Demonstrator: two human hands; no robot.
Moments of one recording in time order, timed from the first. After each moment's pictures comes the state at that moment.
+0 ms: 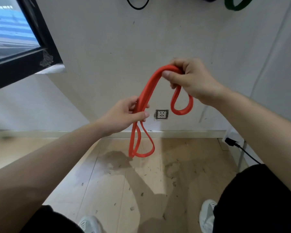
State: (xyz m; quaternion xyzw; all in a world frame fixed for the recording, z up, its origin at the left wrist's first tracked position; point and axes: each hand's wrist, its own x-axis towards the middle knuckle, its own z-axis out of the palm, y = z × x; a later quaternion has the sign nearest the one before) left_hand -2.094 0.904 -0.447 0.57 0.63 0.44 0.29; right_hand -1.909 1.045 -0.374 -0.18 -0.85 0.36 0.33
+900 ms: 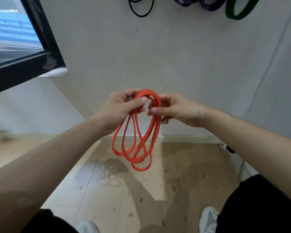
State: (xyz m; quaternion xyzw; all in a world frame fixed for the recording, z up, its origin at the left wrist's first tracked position) left_hand -2.098 0.906 -0.428 0.50 0.56 0.58 0.32; right_hand -1.926 1.042 -0.423 -0.17 -0.81 0.54 0.12
